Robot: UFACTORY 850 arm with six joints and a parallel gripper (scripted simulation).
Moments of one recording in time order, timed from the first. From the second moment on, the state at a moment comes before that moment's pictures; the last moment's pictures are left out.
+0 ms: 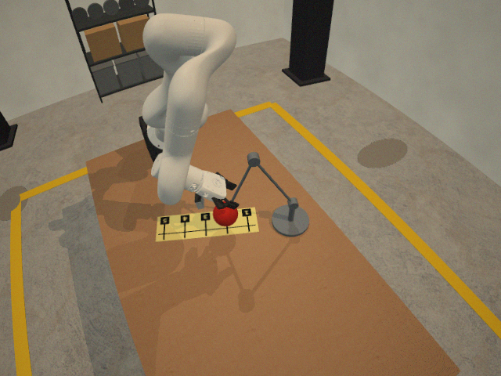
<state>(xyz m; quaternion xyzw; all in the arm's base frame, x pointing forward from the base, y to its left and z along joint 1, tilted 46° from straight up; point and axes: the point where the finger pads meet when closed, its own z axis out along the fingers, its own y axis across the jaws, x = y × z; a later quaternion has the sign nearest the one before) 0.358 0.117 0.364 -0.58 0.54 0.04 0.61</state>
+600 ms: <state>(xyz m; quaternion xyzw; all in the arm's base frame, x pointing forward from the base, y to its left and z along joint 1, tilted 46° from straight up) 0.344 0.101 0.369 -0.58 0.54 0.04 0.61</state>
